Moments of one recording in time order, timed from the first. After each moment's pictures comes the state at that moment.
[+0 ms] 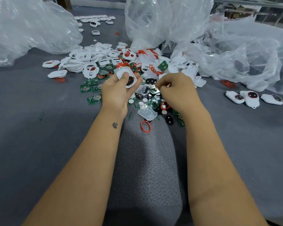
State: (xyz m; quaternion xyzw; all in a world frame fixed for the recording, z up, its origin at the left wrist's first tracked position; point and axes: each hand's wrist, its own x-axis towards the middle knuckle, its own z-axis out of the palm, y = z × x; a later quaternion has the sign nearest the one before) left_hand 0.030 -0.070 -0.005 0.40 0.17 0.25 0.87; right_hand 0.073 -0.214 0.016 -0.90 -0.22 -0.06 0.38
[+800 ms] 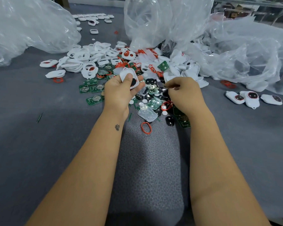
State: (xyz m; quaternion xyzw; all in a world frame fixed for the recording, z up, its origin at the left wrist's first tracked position) left_hand 0.033 -0.073 -0.008 0.48 0.17 0.25 0.83; right_hand 0.091 -0.228 0.001 -0.91 -0.16 -0.06 0.38
